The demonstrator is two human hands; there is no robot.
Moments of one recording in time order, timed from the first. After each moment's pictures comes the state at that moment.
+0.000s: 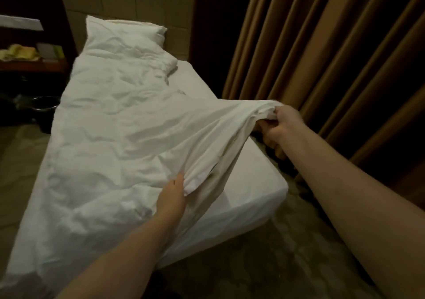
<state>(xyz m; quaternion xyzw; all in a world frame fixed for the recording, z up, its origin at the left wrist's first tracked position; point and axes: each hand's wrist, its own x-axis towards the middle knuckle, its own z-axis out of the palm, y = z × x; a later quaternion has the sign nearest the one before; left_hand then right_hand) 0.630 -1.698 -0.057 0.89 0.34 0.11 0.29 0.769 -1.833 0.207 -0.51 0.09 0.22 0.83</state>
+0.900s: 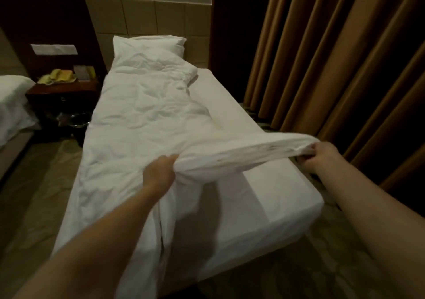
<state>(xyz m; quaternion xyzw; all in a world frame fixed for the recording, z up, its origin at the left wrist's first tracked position) 0.643 -1.578 0.019 0.92 0.36 0.13 0.10 0.861 -1.840 0.134 -0.47 0.28 0.23 0.81</state>
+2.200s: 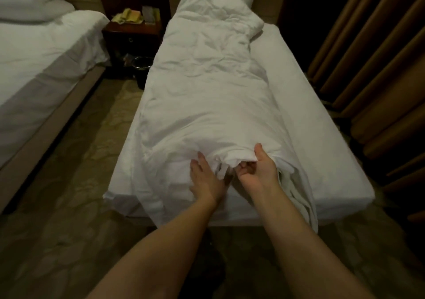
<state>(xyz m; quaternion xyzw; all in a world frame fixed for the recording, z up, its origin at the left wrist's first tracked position) 0.578 -1.695 -0.076 0.71 0.59 0.14 0.36 0.655 -1.745 0.031 -0.38 0.18 0.46 0.78</state>
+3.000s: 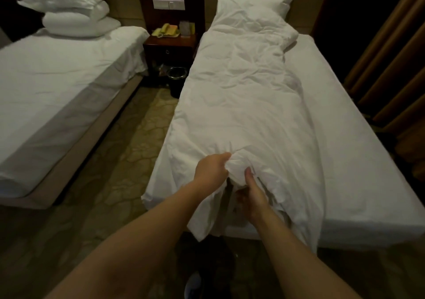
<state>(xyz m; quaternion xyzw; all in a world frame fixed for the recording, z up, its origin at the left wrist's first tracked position) 0.491 -1.613 -0.005 0.87 0.41 0.15 0.24 0.587 -1.700 -0.053 -0.54 0.04 0.58 0.61</state>
